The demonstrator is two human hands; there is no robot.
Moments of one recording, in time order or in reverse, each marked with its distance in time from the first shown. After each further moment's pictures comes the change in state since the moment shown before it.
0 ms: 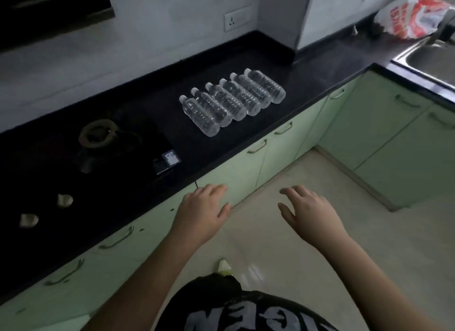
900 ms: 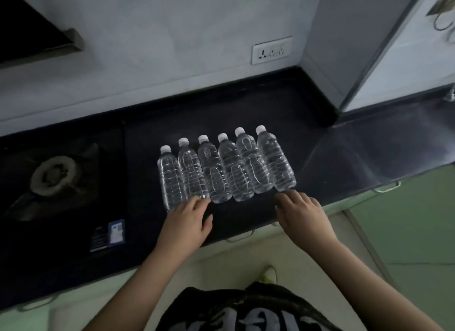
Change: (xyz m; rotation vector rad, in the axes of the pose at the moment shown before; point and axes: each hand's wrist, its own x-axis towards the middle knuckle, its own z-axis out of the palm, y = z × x) left_hand 0.318 0.007 0.009 -0.029 0.070 -0.410; right_hand 0.394 0.173 -0.018 -0.090 0.006 -0.392
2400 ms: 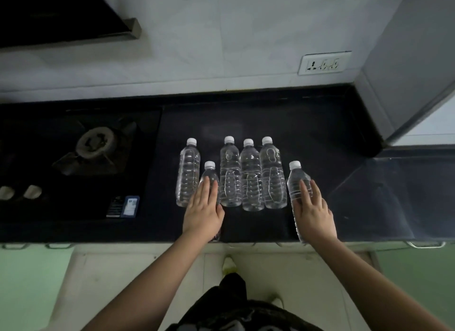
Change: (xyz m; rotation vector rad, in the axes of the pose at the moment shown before) left_hand 0.041 0.021 0.066 0.044 0.008 -0.409; right_hand 0.074 0.059 0.066 0.262 -0.180 0.178
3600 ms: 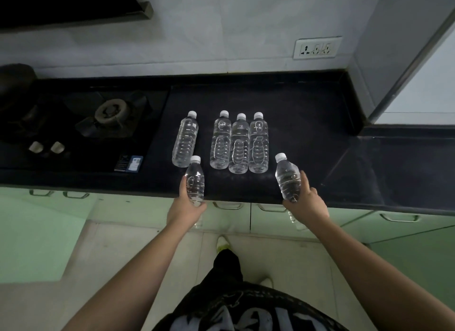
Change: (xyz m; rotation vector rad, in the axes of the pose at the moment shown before) left_hand -0.112 0.020 0.023 -0.587 -0.018 -0.542; right_hand -0.057 0.059 -0.022 0.113 -0.218 0.067
